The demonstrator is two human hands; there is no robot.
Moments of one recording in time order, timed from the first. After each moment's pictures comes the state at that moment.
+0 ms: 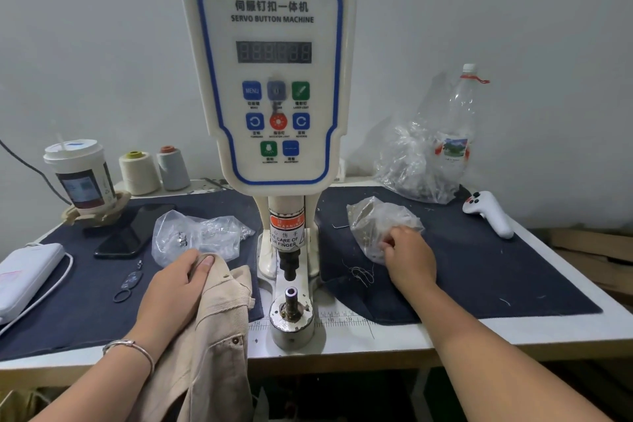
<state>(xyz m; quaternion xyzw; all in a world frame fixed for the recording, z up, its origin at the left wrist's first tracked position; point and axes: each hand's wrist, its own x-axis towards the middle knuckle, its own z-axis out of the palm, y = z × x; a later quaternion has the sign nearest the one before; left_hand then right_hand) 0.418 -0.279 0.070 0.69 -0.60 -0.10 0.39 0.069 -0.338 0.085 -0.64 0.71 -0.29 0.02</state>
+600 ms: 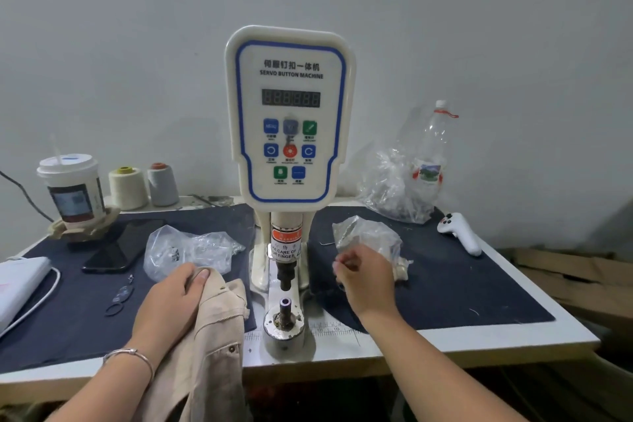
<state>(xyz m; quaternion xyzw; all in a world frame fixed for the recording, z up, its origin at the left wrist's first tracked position) 0.417 -0.278 0.072 0.69 -0.59 -0.12 0.40 0.132 -0.266 0.125 -0.59 0.62 -0.47 0.20</state>
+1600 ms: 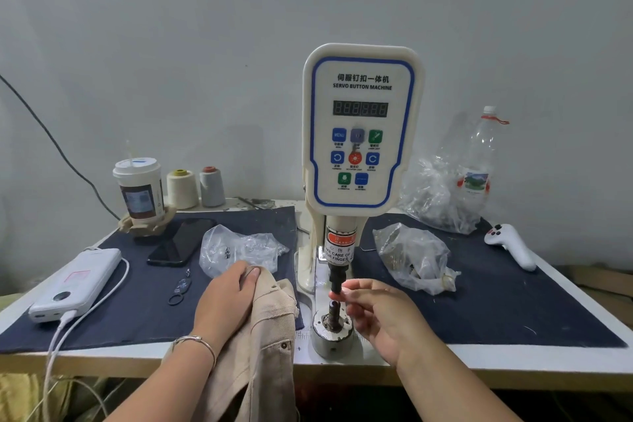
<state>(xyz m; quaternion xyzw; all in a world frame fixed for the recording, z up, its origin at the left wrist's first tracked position) 0.416 -0.276 0.075 0.70 -0.58 -0.13 0.39 0.175 -0.229 0.139 -0.34 0.50 -0.46 0.65</state>
